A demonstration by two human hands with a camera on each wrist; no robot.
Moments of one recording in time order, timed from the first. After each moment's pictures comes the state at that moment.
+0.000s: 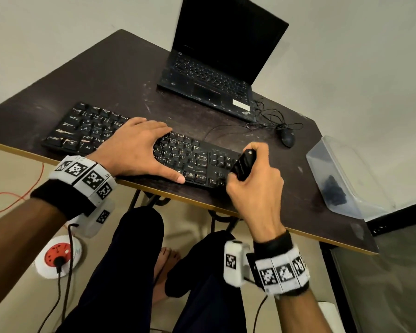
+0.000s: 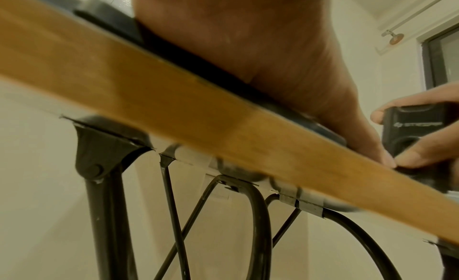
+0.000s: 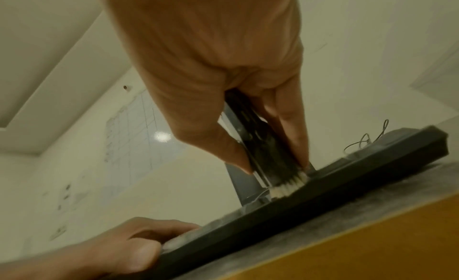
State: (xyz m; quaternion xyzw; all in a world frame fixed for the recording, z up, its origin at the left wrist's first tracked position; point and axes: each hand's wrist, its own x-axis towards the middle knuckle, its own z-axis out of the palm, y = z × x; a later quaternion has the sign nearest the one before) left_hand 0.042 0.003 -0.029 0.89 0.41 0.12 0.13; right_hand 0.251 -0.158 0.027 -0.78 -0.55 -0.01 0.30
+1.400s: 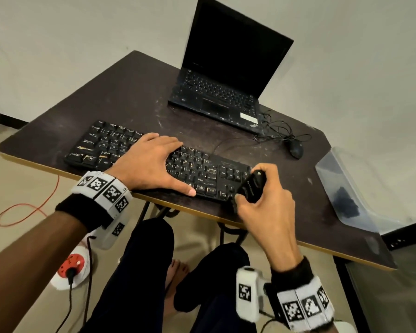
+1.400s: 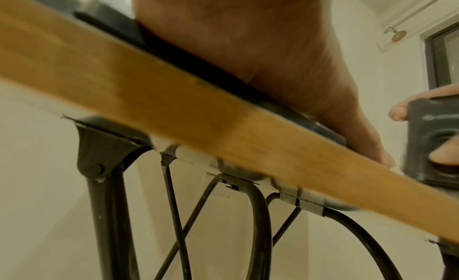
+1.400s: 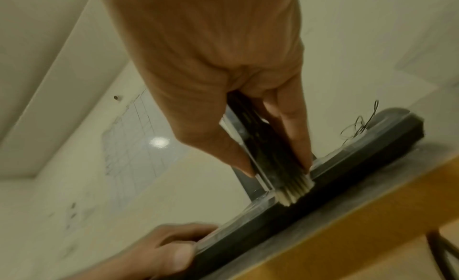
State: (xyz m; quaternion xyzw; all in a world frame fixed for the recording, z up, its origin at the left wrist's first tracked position) left_hand 0.041 0.002 -0.032 0.89 0.41 0.12 0.14; right_hand 0.252 -0.172 0.026 -0.79 -0.54 0.03 0.29
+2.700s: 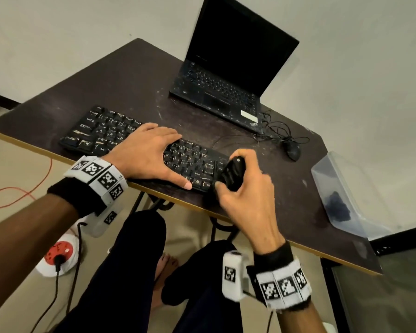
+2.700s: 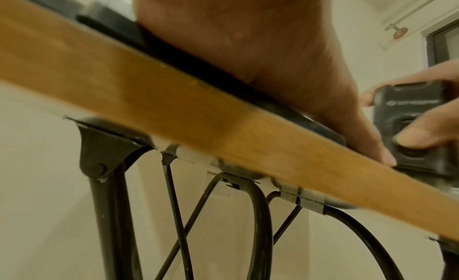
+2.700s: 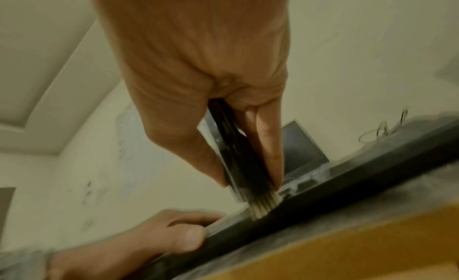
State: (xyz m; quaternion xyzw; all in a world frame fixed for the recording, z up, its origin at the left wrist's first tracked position) left_hand 0.042 0.004 -0.029 0.89 0.41 0.12 0.13; right_hand 0.239 -0.152 0.029 -0.73 -0.61 0.03 0.30
